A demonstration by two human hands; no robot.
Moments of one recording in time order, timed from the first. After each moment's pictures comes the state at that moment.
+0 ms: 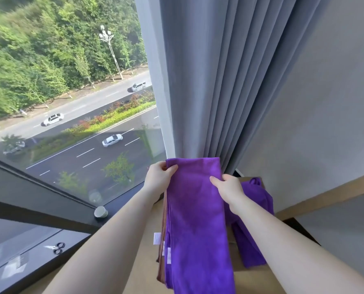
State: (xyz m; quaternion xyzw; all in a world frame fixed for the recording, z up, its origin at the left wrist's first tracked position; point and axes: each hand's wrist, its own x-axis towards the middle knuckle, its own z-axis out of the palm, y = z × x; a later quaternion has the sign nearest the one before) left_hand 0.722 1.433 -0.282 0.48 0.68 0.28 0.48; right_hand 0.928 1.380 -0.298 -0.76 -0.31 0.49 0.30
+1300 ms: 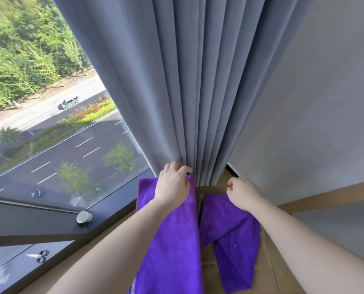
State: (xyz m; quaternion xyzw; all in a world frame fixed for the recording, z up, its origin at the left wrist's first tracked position) left_hand 0.844 1.475 -0.343 0.78 0.58 0.08 0.22; right_hand 1.073 1.434 -0.357 -0.76 -0.57 0.30 -0.08
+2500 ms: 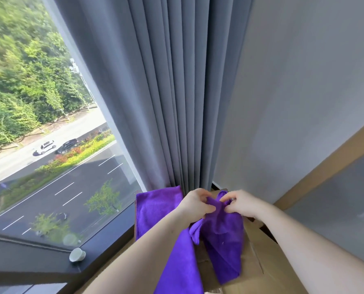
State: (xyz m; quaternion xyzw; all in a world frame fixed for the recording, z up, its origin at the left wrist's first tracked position) left_hand 0.901 1.394 -0.258 0.60 0.53 0.07 0.60; right_hand 1.094 1.351 -0.268 -0.73 -0.47 0.49 0.09
